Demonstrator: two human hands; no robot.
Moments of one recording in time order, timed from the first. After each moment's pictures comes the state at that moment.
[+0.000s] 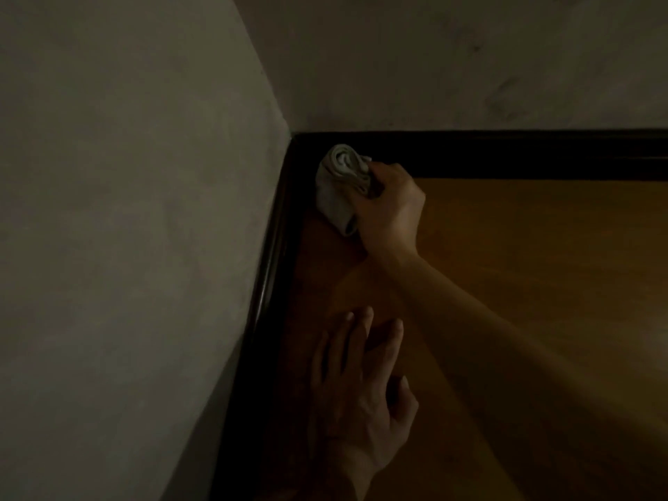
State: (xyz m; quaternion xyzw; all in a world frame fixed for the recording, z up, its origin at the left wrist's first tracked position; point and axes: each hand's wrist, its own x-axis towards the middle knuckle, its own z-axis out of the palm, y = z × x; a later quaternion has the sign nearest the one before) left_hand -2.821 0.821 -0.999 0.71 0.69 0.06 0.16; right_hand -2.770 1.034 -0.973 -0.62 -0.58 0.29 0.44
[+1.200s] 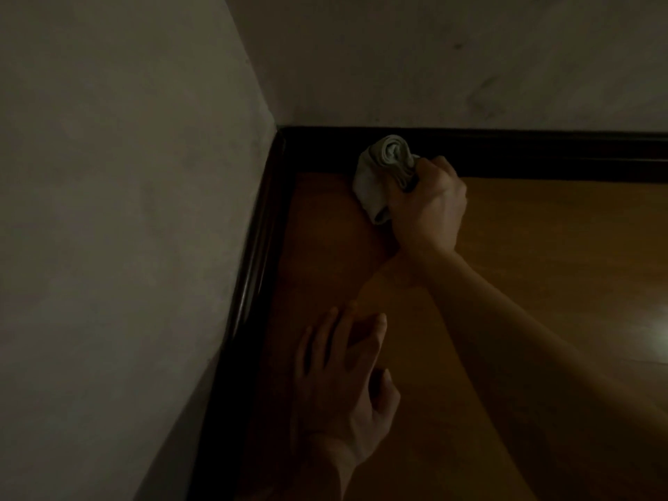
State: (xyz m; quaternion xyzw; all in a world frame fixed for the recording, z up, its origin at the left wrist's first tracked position) left_hand -2.820 0.820 -1.003 0.71 0.68 0.10 0.11; right_hand -2.714 1.034 -0.972 -0.69 -0.60 0.15 0.37
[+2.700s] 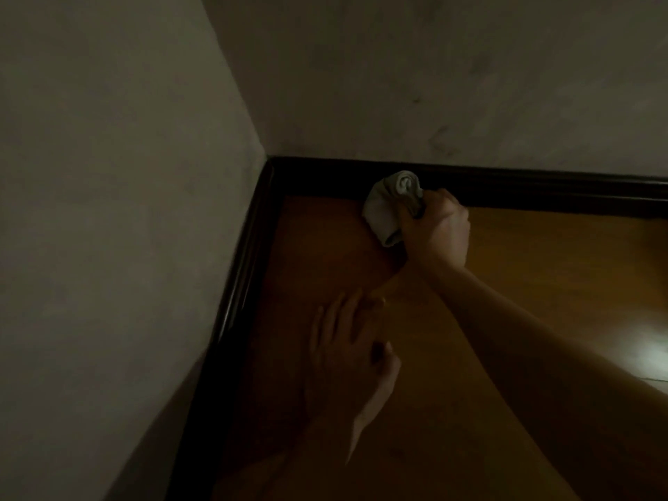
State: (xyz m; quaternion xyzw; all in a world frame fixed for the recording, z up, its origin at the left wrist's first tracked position) left_hand -2.786 0.861 -0.996 0.69 0.69 0.16 0.16; right_hand -2.660 1.040 -0.979 -0.69 -0.64 0.14 0.32
